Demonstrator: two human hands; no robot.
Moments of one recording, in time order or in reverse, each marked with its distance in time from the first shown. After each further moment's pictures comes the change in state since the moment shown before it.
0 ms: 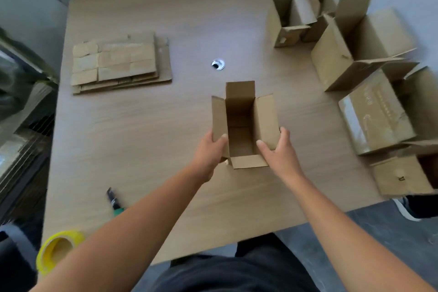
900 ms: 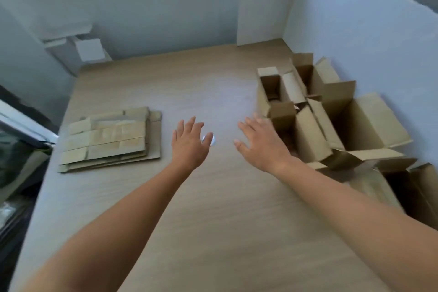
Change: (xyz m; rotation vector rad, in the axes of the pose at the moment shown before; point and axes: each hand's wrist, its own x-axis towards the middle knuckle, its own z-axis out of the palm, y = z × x) left_hand 0.170 0.200 0.031 1.128 0.363 0.474; right_hand 0.216 -0.159 -0.088 -0.703 -0.087 -0.654
